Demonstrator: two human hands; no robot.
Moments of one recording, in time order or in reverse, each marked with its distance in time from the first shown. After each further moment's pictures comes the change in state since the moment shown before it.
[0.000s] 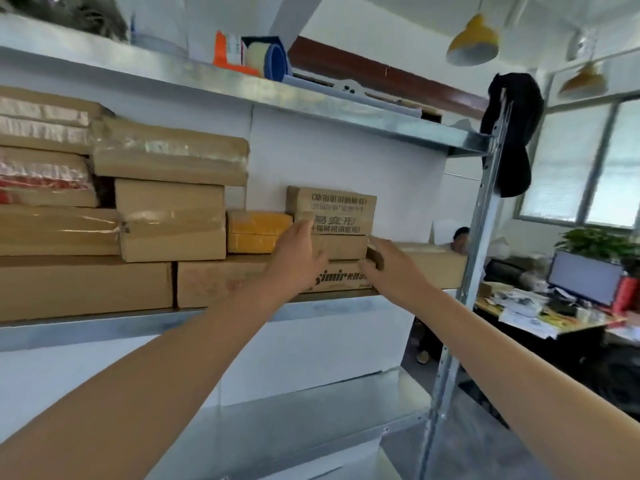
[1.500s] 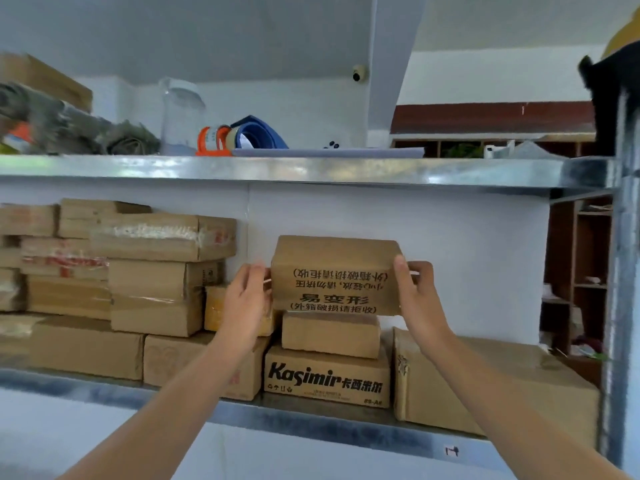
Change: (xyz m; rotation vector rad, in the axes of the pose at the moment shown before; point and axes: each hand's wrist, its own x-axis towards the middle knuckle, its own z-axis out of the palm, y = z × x) left_hand 0.098 0.027 0.064 -0.482 0.748 -0.382; right_hand 0.196 0.136 -0.022 0.830 -0.015 -0.134
